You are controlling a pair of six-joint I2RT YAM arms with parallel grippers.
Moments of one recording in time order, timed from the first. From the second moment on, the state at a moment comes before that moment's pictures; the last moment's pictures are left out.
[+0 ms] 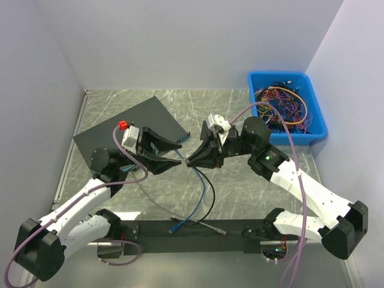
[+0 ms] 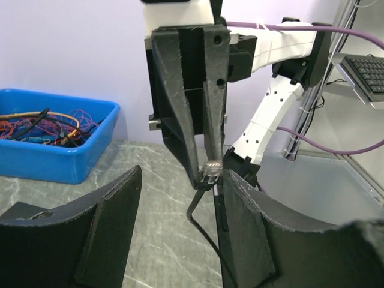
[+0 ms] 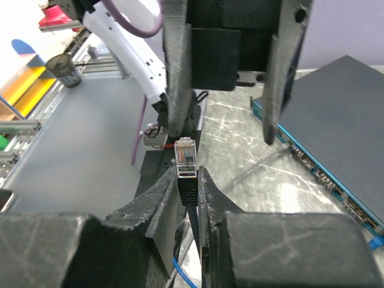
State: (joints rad) left arm -0.50 0.93 0.54 1.00 0.95 -0.63; right arm 0.69 1.09 0.96 0.11 -1.02 0.15
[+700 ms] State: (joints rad) left arm -0.53 0.91 0.53 1.03 1.02 -0.58; right arm 0.71 1.19 1.00 0.23 -1.13 0.22
